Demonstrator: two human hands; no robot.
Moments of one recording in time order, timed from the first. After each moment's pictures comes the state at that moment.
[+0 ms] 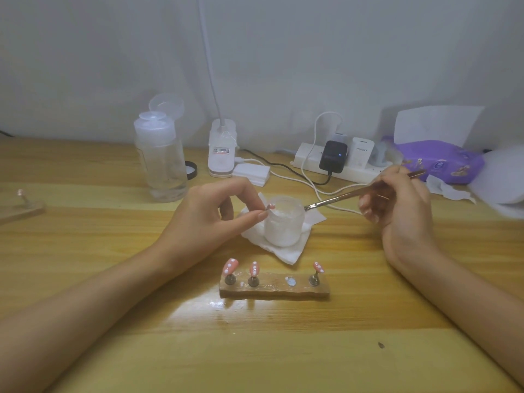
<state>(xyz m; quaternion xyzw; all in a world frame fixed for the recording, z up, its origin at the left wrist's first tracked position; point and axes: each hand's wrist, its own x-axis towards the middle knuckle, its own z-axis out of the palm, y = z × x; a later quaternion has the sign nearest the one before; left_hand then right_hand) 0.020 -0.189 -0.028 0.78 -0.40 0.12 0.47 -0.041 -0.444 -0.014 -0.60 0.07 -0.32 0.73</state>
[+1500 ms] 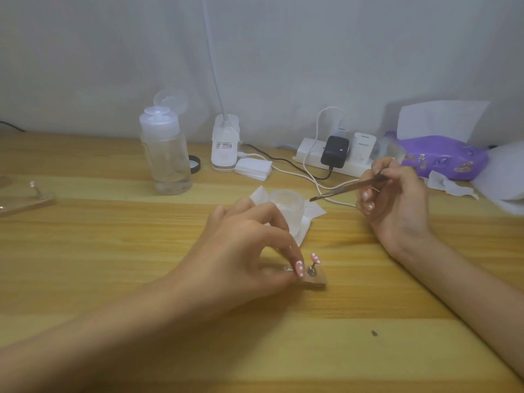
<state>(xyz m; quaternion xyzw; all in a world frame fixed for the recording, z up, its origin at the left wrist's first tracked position) -0.048 -0.203 -0.014 0.84 -0.43 0.06 0.32 -0.036 -0.451 -0.013 -0.53 0.02 -0.22 0.82</state>
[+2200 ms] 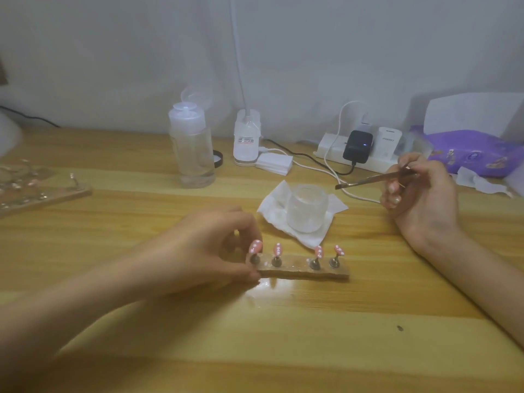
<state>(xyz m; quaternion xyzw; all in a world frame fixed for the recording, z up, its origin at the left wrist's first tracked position) -0.028 -0.144 -0.007 0.88 -0.38 -0.06 0.28 -0.033 -0.450 -0.013 -0.52 0.05 -0.22 0.83</state>
